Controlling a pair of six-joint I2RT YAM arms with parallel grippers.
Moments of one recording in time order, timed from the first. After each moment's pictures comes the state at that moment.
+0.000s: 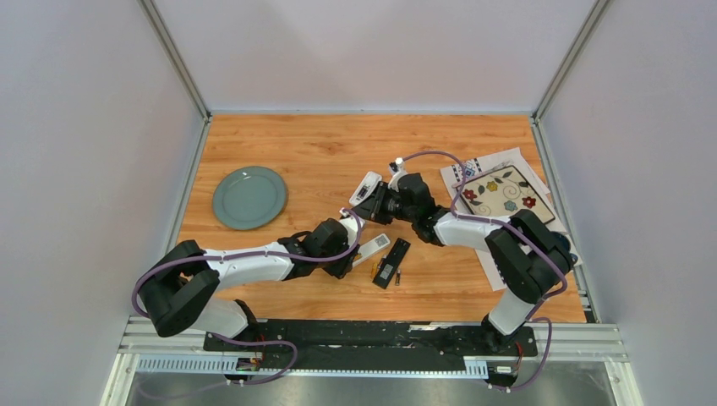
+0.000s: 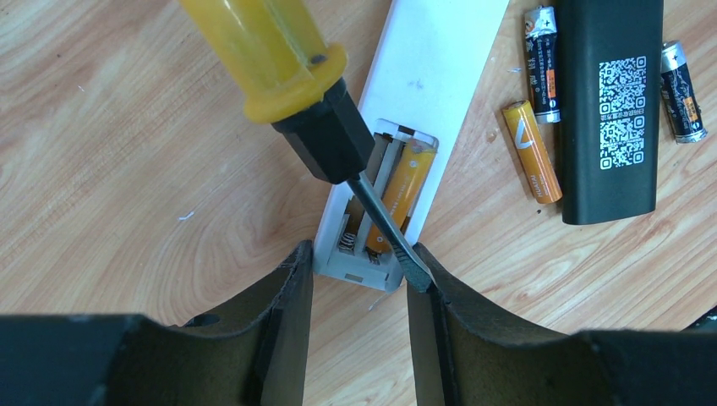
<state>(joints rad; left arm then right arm) -0.90 1.39 0.59 -0.09 -0.03 -0.24 0.66 1.68 0.82 0.46 -0.34 0.97</state>
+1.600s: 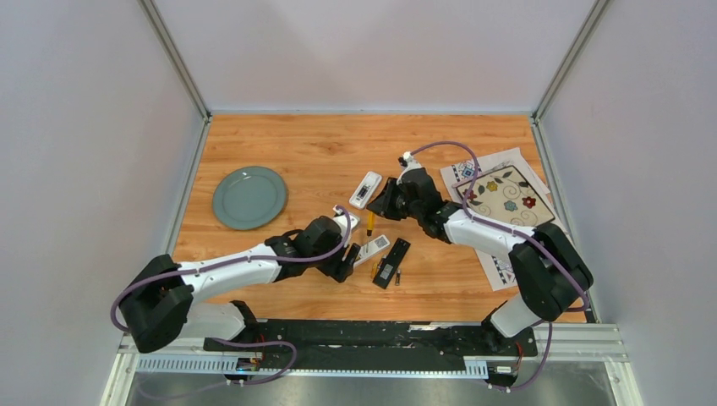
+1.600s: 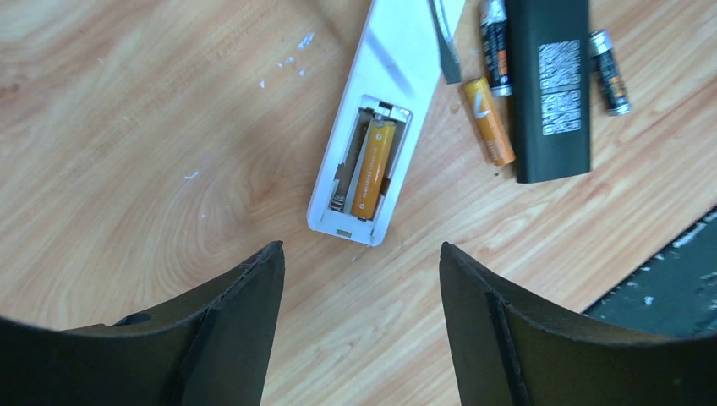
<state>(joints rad) -0.90 1.27 0.60 -0.21 0.00 -0.26 0.65 1.55 0.86 0.15 -0.12 0.76</state>
